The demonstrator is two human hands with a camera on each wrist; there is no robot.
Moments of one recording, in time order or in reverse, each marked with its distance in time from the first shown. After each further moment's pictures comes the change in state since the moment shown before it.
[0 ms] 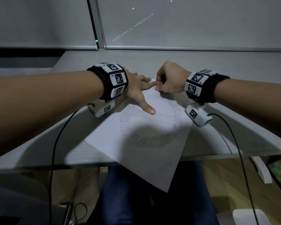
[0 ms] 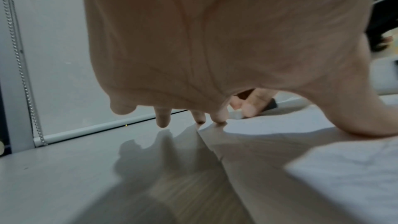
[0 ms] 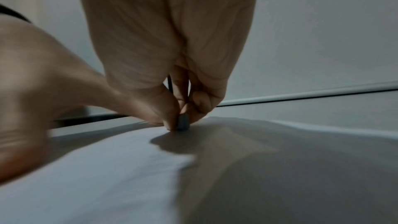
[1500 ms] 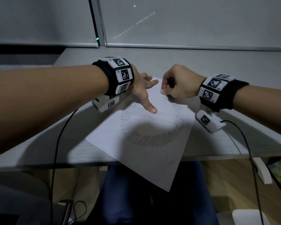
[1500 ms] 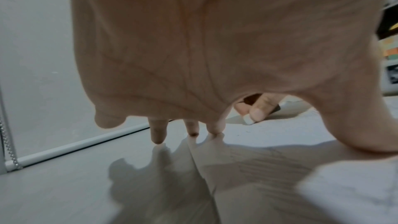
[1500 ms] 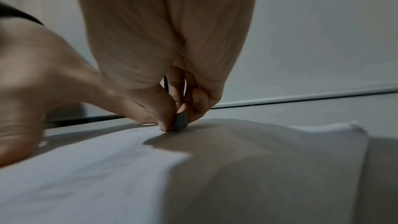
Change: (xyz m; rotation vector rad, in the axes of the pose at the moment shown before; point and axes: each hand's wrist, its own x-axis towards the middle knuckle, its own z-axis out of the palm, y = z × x) left_hand 0.018 0.001 -0.006 -0.052 -0.075 -0.020; right_hand -0.019 0.021 -0.003 0.036 -0.032 -0.090
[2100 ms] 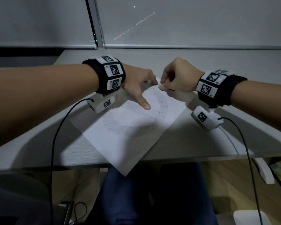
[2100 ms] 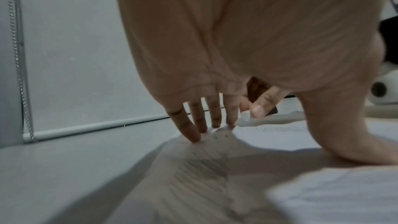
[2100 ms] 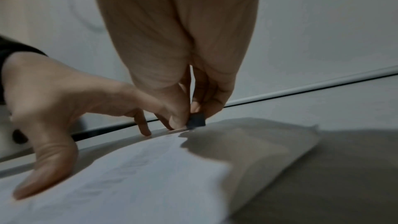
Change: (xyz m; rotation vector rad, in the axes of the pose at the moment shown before) left_hand -0.010 -0.005 -0.010 -0.115 0.159 0.206; right_hand 0.010 0.010 -0.007 0.043 0.076 0.045
